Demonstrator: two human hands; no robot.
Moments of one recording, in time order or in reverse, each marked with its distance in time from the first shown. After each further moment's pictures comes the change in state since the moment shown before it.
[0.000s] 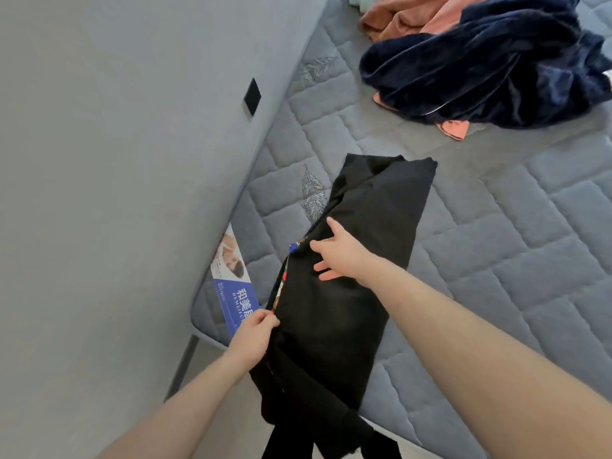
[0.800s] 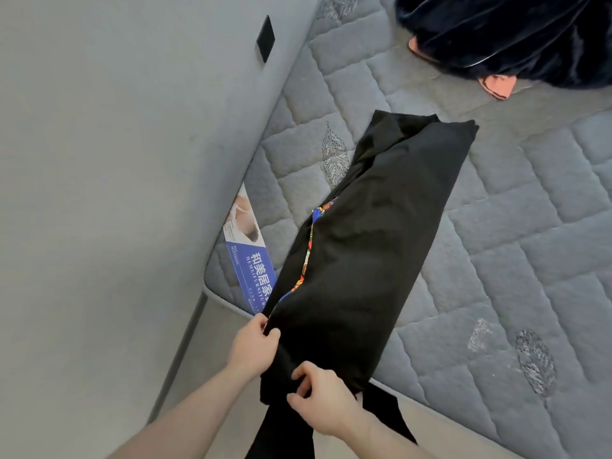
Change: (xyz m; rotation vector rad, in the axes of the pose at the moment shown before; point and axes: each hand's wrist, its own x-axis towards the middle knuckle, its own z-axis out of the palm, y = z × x) left_hand -0.003 -0.089 -0.003 0.355 0.083 -0.021; right_hand -0.092 0.217 0.133 -0.561 -0.262 0.142
